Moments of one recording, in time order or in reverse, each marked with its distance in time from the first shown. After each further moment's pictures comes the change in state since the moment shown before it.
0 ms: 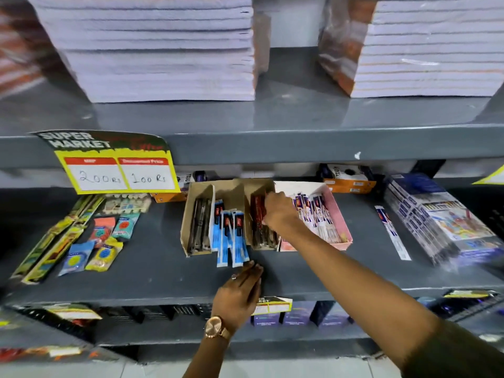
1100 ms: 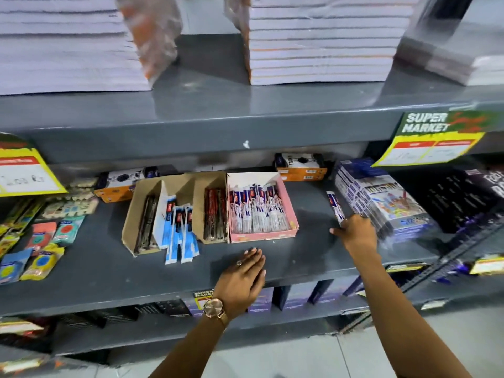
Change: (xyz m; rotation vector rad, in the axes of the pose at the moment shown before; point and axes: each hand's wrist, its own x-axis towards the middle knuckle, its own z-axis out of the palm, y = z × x) left_hand 0.040 0.075 0.067 0.031 -0.069 0.152; right_hand -0.059 0.262 -0.030 0.055 0.145 0.561
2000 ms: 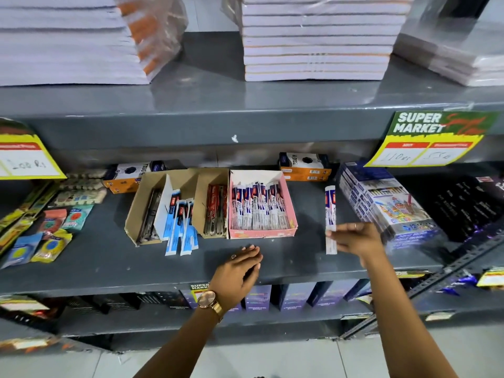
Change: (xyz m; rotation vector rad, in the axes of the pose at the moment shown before) left_hand 0.001 0.004 -0.004 -0.172 0.018 -0.125; right_hand -0.016 0.016 -0.014 0.985 -0.302 0.053
